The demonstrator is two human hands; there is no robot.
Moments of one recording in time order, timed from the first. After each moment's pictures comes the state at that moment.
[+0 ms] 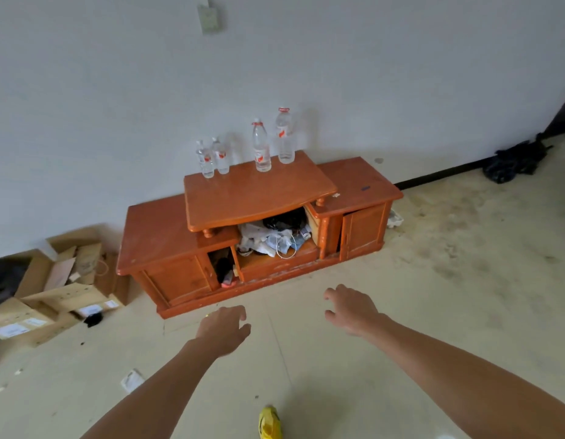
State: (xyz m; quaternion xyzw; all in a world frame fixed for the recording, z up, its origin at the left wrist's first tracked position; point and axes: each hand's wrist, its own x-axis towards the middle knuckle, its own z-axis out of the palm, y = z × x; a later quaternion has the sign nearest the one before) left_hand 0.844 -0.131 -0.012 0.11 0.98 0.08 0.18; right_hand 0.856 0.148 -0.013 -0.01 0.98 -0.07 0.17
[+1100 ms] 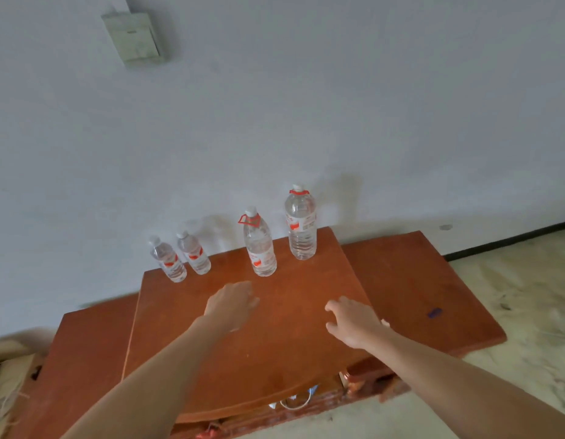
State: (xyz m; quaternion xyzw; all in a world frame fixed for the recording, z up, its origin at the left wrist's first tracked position) left_hand 0.080 0.029 0.018 0.03 0.98 0.12 0.14; right_hand 0.111 0.286 -0.029 -0.09 0.97 -0.11 0.18
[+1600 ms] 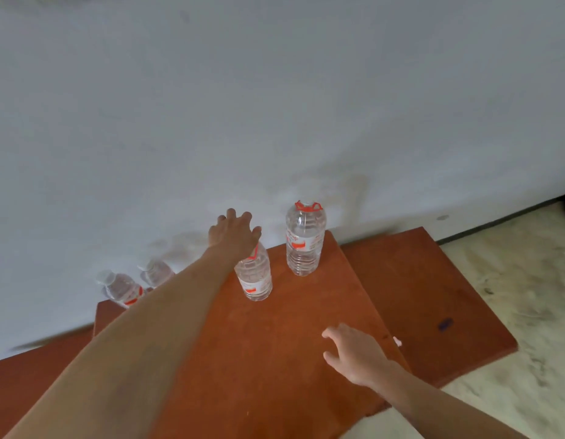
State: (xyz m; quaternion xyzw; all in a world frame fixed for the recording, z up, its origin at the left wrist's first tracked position) left_hand -0.199 0.034 0.002 0.05 0.99 0.06 0.08; right_hand 0.006 0.251 -0.093 -0.03 0.96 -0.13 0.24
